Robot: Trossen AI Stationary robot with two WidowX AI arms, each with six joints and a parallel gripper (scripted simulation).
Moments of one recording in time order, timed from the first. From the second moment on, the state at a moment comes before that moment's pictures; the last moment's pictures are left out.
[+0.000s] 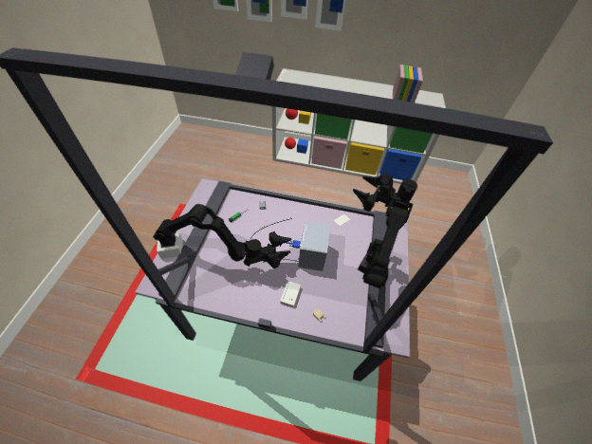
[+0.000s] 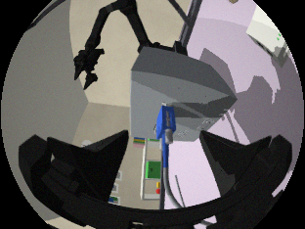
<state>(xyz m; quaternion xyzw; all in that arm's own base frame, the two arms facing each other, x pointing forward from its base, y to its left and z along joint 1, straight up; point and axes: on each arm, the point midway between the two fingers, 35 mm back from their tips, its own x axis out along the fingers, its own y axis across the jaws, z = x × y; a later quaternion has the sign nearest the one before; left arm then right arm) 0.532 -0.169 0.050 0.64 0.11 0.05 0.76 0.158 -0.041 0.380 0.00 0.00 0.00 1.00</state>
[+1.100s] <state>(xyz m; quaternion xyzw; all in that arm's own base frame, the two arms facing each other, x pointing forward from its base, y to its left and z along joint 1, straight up) 0.531 -0.169 0.047 0.63 0.12 0.05 0.76 0.158 -0.041 0.380 0.00 0.00 0.00 1.00</state>
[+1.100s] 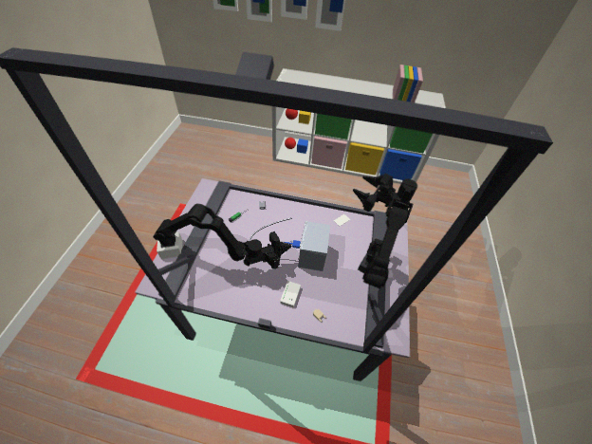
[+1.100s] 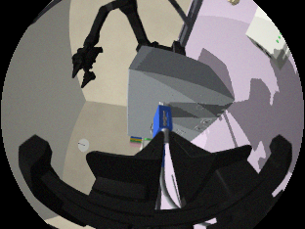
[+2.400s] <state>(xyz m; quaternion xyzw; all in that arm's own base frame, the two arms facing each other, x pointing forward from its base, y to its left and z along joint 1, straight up) 0.532 -0.166 0.054 0.51 0.17 -0.01 0.85 0.158 -0.041 0.380 0.00 0.00 0.00 1.00</state>
